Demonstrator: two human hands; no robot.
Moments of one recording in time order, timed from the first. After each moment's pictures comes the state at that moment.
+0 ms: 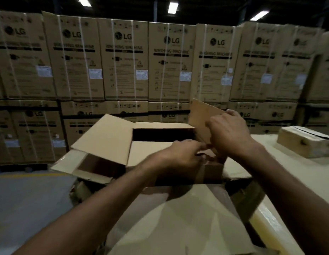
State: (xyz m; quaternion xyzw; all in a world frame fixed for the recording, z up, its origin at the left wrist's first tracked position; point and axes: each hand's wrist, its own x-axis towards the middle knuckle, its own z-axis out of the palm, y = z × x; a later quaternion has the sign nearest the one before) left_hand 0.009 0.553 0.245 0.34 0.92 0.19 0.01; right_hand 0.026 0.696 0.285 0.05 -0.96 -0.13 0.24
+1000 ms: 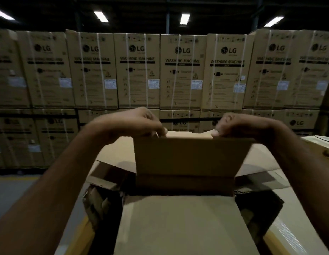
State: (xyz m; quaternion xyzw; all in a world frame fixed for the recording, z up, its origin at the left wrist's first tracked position) left_hand 0.038 0.432 0.347 0.18 0.91 0.36 0.07; right_hand 0.001 0.744 0.339 0.34 -0.81 0.43 -0.21
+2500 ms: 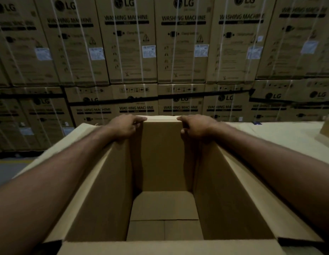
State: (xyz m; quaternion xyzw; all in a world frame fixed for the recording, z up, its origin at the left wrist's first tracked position) left_hand -0.251 0.430 0.222 0.07 0.98 0.17 -0.03; right_hand -0.279 0.686 0.215 0.17 -0.98 0.03 0.05
